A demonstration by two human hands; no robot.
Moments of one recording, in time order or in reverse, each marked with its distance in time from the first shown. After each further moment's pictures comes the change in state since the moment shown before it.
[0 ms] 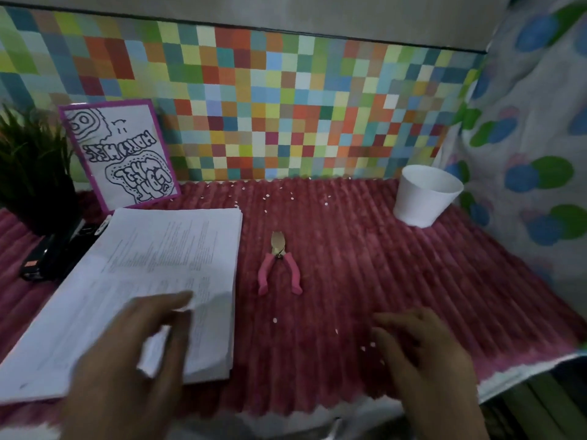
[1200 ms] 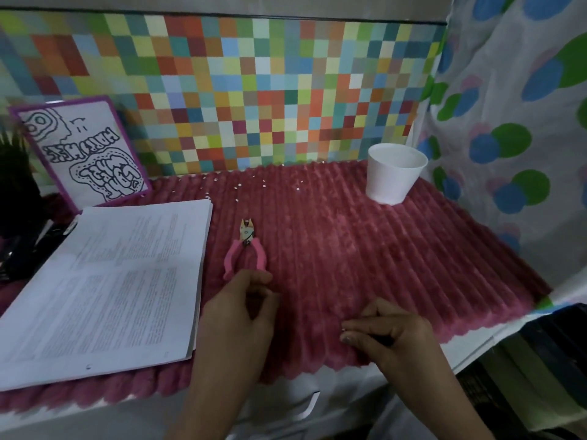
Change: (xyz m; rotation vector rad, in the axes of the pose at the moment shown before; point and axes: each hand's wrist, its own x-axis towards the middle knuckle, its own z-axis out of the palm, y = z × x) left_hand -0.016 0.072 0.094 -0.102 -0.155 -0.142; right_hand -0.004 0.038 -0.023 0.227 -0.296 0.038
